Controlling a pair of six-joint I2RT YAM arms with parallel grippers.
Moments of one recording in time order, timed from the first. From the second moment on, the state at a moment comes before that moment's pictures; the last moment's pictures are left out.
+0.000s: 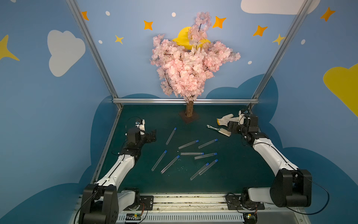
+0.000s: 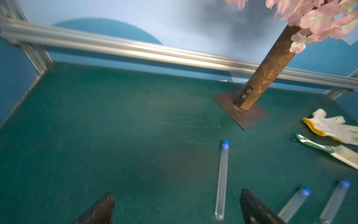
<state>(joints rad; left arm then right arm) -0.09 1.16 0.65 0.04 0.10 -0.21 0.09 1.35 0.98 -0.27 0.01 0.15</state>
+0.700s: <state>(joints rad) -0.29 1.57 1.16 -0.70 0.09 -0.28 0.29 1.71 1.51 -0.86 -0.44 0.26</state>
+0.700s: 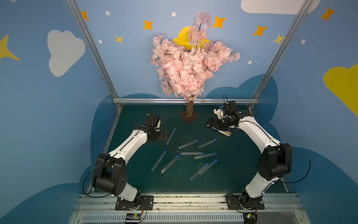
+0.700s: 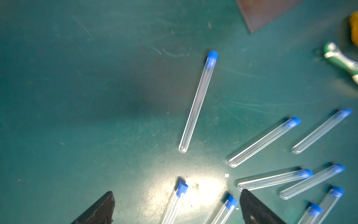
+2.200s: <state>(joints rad) -0.42 2.27 1.80 -0.91 -0.09 -0.14 0.27 1.67 1.45 -0.92 -0.50 0.35</state>
